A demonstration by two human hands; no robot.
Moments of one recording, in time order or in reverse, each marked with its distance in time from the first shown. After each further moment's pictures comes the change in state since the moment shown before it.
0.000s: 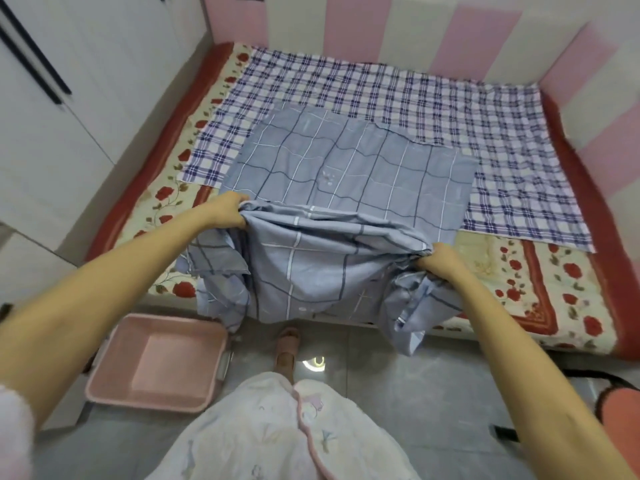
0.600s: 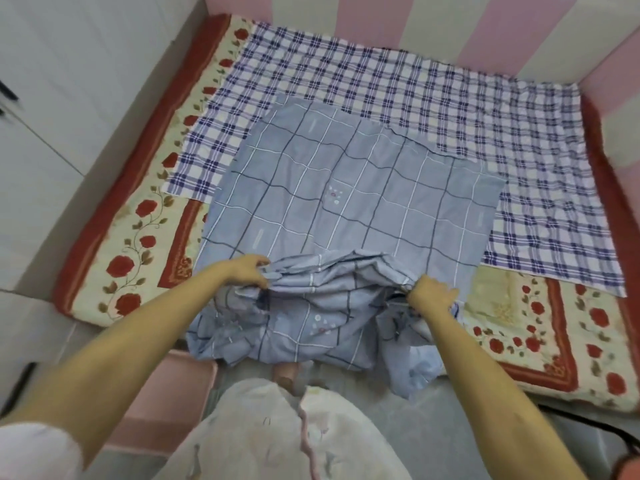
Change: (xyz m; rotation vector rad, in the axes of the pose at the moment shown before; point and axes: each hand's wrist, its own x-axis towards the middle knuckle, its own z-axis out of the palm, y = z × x) left_hand 0.166 -0.045 0.040 -0.194 -0.419 -0.171; right_hand 0.178 -0.066 0.034 -0.438 -0.041 0.344
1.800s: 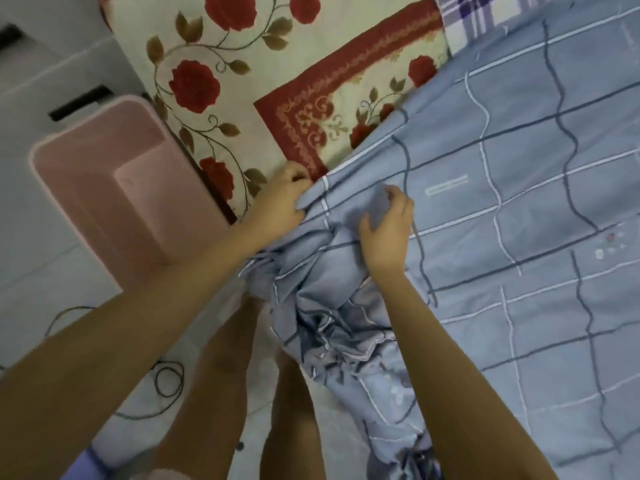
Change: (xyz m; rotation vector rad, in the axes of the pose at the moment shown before) left_hand 0.210 -0.324 0.152 -0.477 0.893 -0.176; right_hand 0.066 -0.446 0.262 0.383 -0.028 -1.112
